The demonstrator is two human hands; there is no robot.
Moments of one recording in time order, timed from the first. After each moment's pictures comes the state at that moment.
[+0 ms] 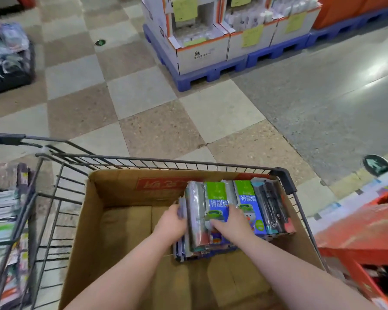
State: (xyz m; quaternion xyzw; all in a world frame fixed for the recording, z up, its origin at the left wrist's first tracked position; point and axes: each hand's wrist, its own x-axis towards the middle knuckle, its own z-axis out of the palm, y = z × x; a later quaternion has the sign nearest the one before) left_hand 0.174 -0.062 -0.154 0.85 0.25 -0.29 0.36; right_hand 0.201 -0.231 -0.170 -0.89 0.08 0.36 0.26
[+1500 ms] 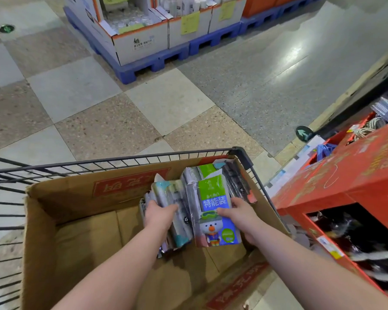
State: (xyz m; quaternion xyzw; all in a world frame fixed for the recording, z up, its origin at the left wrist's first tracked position) left_hand 0.186 -0.096 -0.181 0.72 0.40 -0.23 0.52; right_hand 0.168 -0.297 -0.164 -0.71 0.33 0.26 0.56
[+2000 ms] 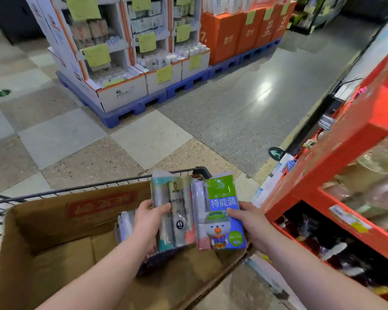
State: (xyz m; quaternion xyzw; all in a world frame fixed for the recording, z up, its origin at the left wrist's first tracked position) left_hand 0.148 -0.168 -0.073 0.67 0.27 -0.15 0.67; right_hand 0.109 -0.396 -0.086 -0.65 0.29 0.14 0.69
